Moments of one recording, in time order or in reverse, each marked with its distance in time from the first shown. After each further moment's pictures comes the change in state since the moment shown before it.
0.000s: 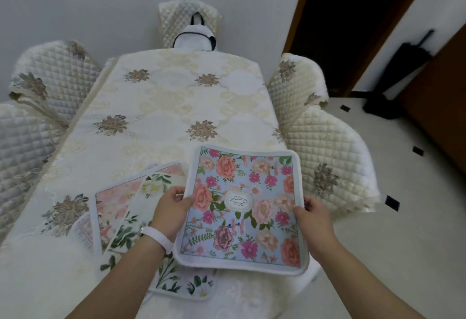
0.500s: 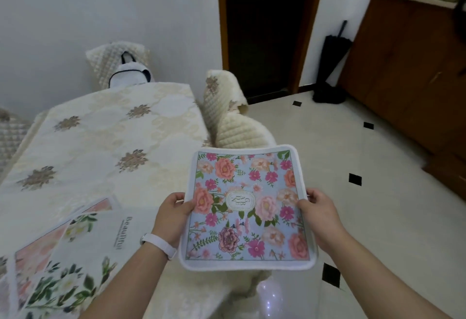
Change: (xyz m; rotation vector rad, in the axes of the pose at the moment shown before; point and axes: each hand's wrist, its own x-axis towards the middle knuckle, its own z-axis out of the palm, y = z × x) left_hand -0.089 0.061 0.215 -0.060 -0.186 0.014; right_hand 0.021 0.043 -0.240 0.191 0.137 -0.025
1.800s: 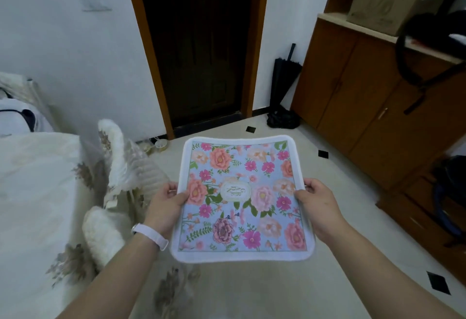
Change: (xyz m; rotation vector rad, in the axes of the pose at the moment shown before) left_hand 0.275 0.184 0.427 0.024 -0.139 0.052; right_hand 0.422 -0.179 -0.227 0.037 0.075 -0.017
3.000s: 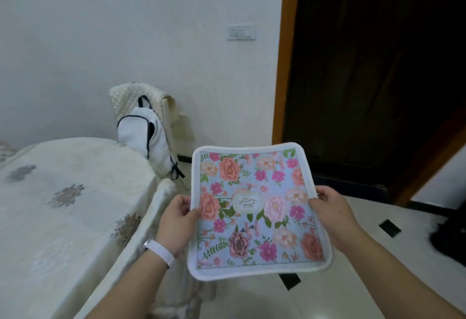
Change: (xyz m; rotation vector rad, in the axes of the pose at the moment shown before) left_hand 0.400 0.171 -0.002 0.050 0.740 0.029; right_hand 0.534 -0.267 0.320 -0.278 -0.705 -0.176
